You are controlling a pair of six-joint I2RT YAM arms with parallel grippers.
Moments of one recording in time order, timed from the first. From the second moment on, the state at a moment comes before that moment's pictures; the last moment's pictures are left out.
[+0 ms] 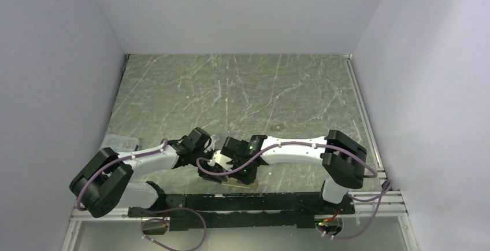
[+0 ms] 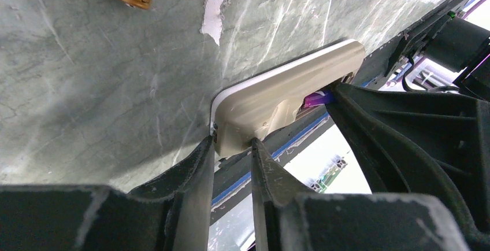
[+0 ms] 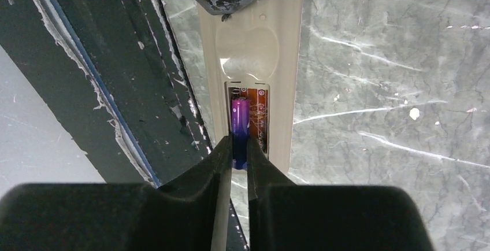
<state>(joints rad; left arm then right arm) -0.70 1.29 0.44 -0.24 0.54 -0.84 1.21 1.67 1.07 -0.71 -0.20 -0.12</state>
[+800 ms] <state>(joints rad) -0.71 1.31 0.45 -0.22 0.56 -0.84 1.21 1.67 1.07 -0.71 -0.19 -0.12</state>
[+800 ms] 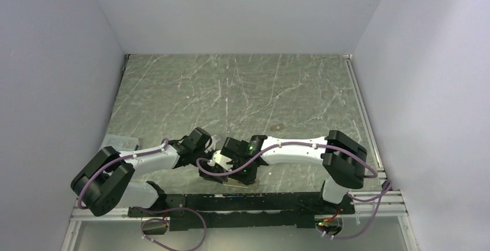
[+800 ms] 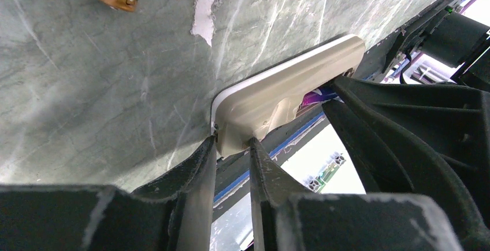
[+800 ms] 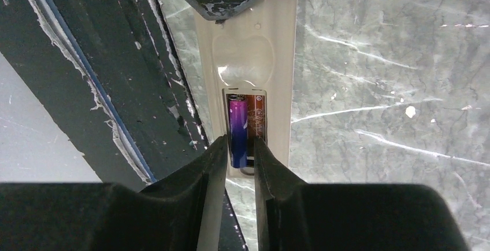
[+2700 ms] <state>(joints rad) -0.75 1.35 0.45 -0.16 0.58 -0.87 1.07 1.14 0.59 -0.38 -0.19 0.75</state>
